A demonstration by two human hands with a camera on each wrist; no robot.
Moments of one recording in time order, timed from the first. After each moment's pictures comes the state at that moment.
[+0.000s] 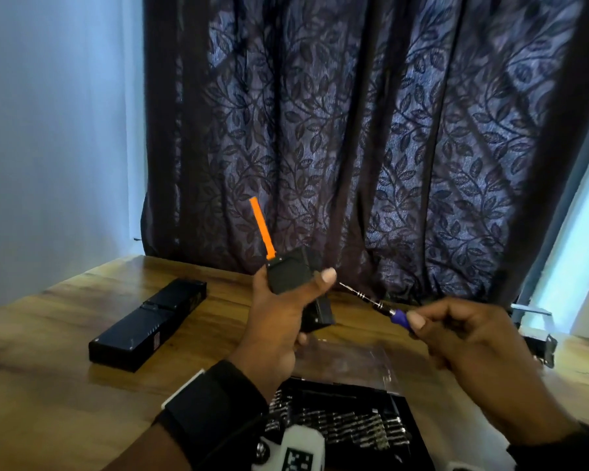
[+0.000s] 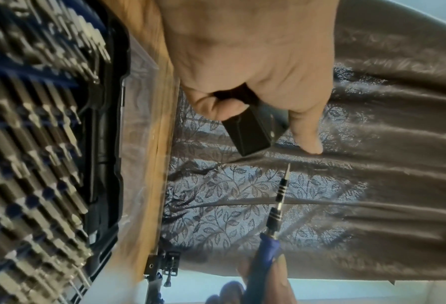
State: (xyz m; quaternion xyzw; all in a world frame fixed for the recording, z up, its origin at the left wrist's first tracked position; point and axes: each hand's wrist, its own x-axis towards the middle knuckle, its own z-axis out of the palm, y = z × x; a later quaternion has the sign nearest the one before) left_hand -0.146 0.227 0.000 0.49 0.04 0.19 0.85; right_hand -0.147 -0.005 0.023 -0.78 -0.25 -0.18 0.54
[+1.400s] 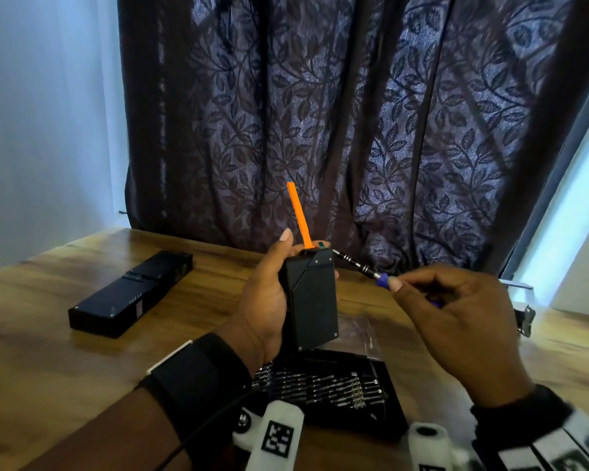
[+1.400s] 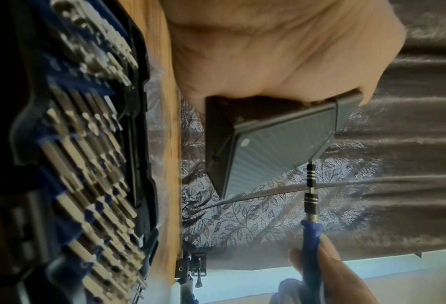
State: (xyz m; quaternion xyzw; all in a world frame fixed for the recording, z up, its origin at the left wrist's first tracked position) left_hand -0.157 0.212 -0.002 0.43 -0.07 0.07 0.90; right_hand -0.154 -0.001 0.023 -0.79 -0.28 -0.35 0.43
